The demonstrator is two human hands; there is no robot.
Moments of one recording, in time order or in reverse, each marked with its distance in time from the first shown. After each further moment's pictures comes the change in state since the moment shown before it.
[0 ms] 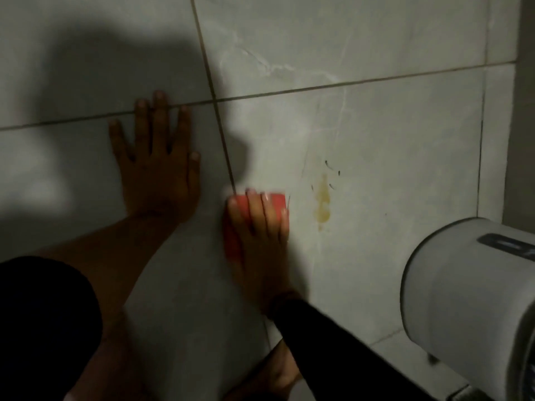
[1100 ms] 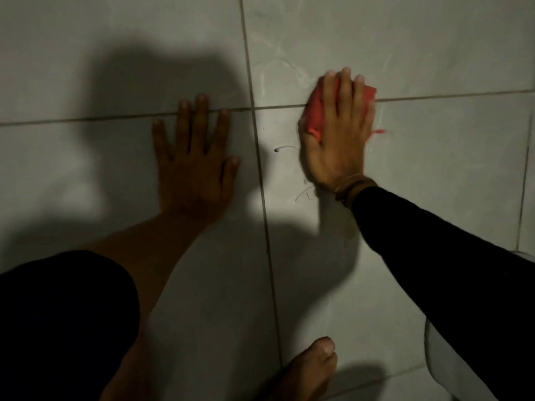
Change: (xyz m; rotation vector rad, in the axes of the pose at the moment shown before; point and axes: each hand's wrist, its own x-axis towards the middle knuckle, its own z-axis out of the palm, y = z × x) left_hand 0.003 -0.001 0.006 0.078 0.043 0.018; right_hand 0.193 0.074 -0.068 -0.105 0.180 0.000
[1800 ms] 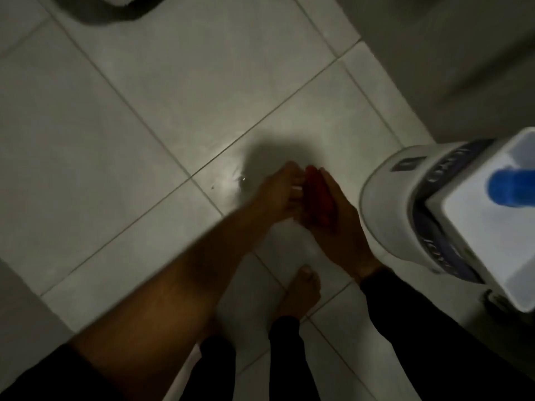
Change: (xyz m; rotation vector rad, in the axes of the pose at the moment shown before) left_hand 0.013 0.303 -0.378 -1.144 -1.191 -0.672; right_hand -0.238 0.049 -0.311 1.200 -0.028 0.619
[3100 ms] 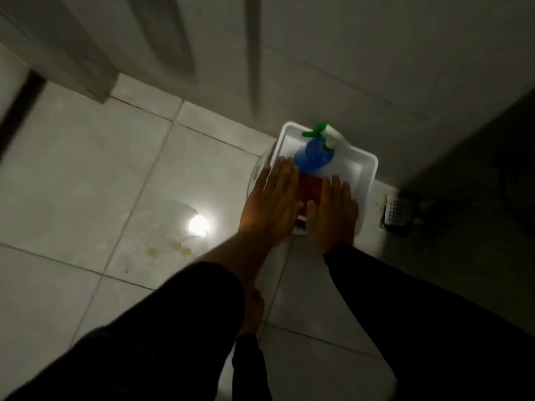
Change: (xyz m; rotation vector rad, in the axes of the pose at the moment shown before) left_hand -0.023 -0.048 0.286 2.024 -0.040 1.164; right_hand -0.123 0.055 -0.239 -0.601 0.636 0.538
